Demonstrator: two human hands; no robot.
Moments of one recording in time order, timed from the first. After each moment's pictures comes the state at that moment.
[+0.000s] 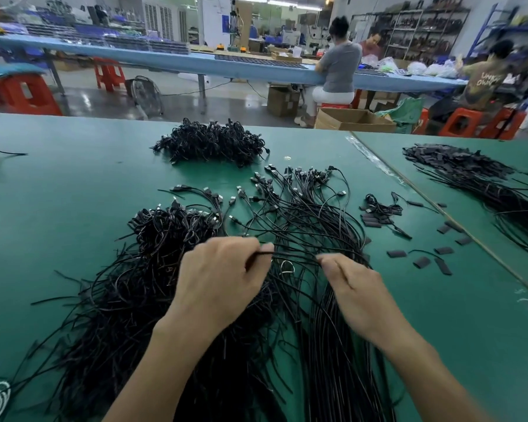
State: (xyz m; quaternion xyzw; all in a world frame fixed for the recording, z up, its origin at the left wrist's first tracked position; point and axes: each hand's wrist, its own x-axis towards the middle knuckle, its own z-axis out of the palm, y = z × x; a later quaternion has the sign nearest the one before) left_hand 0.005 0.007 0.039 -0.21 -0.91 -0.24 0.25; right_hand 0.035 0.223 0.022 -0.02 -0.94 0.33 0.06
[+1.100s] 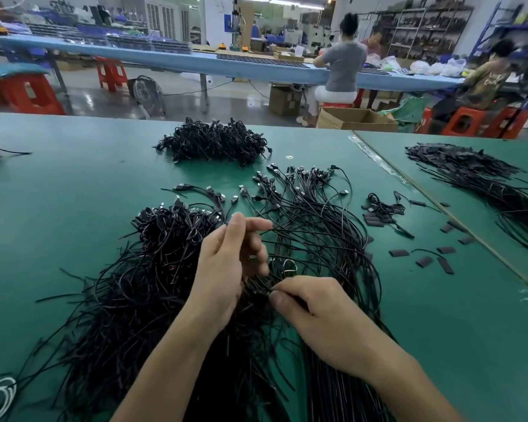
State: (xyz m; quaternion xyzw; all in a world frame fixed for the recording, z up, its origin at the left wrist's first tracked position) left_hand 0.005 0.021 0.037 -0.11 -0.52 -0.85 -0.02; right_hand 0.057 0.174 0.039 0.17 -0.90 0.40 -0.02
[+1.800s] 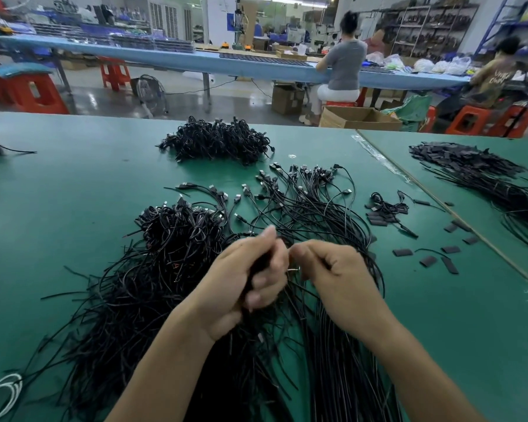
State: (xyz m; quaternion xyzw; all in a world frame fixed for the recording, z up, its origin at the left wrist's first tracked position) left_hand 0.014 0.011 0.047 -0.23 -0.49 -0.80 -0.24; right_hand 0.040 0.179 0.055 0.12 -0.85 0.51 0.09
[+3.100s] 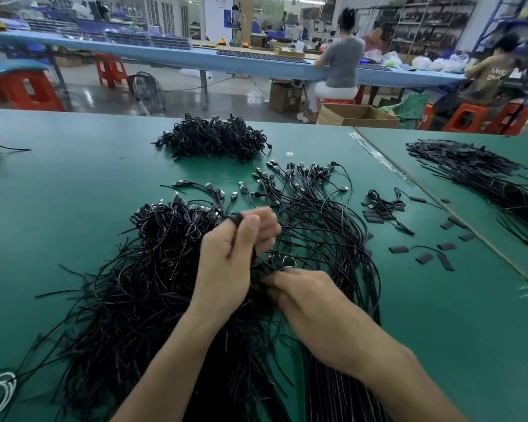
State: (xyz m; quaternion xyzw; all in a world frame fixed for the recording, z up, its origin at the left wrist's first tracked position) left_hand 0.006 0.026 0.032 -0.14 -0.63 -0.76 0.11; right_hand 0.057 0.168 0.047 0.20 -0.93 0.31 -0.01
